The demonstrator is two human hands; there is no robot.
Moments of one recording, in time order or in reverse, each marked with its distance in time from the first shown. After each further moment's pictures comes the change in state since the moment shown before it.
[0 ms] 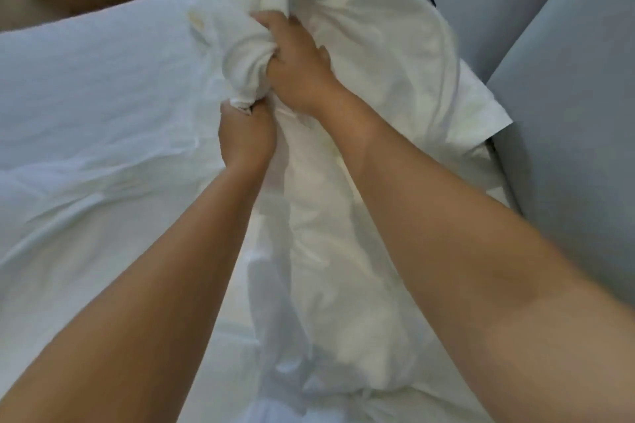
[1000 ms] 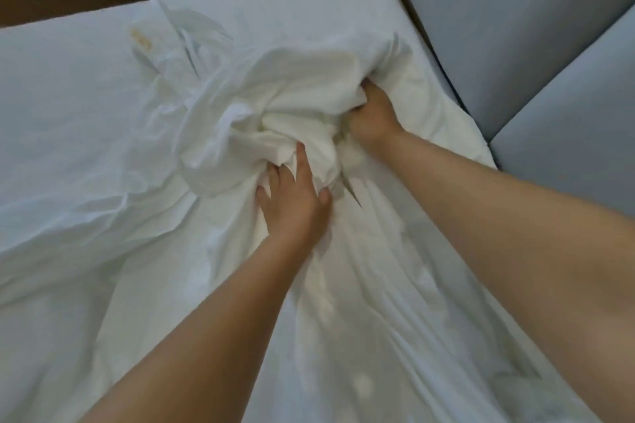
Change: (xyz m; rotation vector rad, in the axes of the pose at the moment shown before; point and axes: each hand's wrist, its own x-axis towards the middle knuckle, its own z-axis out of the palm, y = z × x) left_hand 0.026 -0.069 0.142 0.726 -0.361 0.292; right_hand 0.063 0.182 -0.010 0.157 0.242 0.227
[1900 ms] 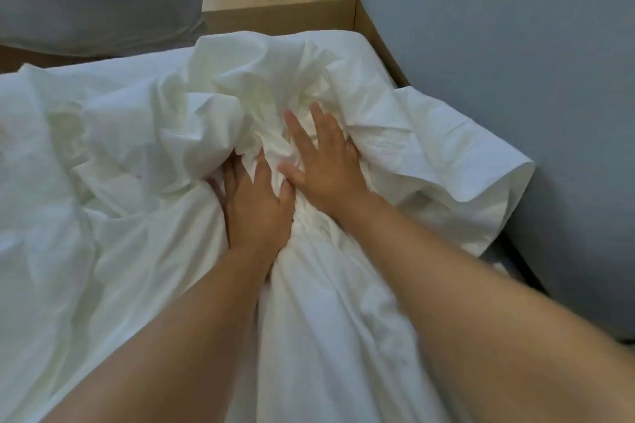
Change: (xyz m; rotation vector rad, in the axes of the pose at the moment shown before) left_hand 0.272 0.039 0.065 -0.052 0.406 0.130; right_hand 0.191 0.098 0.043 -0.749 -0.158 -0.257
